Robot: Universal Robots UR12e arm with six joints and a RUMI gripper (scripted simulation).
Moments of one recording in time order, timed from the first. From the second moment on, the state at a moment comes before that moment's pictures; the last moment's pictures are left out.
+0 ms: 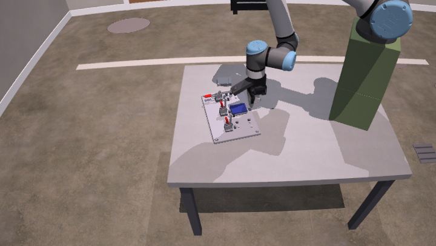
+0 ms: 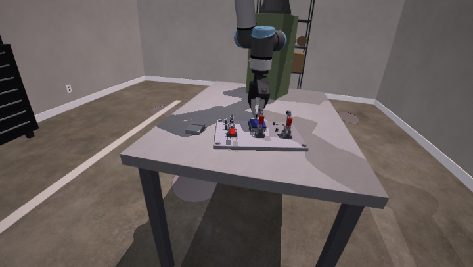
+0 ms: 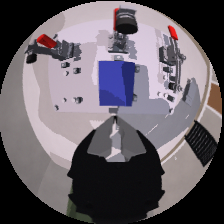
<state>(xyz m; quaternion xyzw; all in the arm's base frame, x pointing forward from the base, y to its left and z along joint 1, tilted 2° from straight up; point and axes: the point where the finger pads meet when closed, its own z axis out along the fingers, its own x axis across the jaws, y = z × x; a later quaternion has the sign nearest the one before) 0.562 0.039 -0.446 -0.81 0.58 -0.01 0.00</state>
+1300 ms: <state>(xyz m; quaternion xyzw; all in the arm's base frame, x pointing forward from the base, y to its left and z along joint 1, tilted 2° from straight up) 0.569 0.041 -0.446 -0.81 0.58 -0.01 0.00</state>
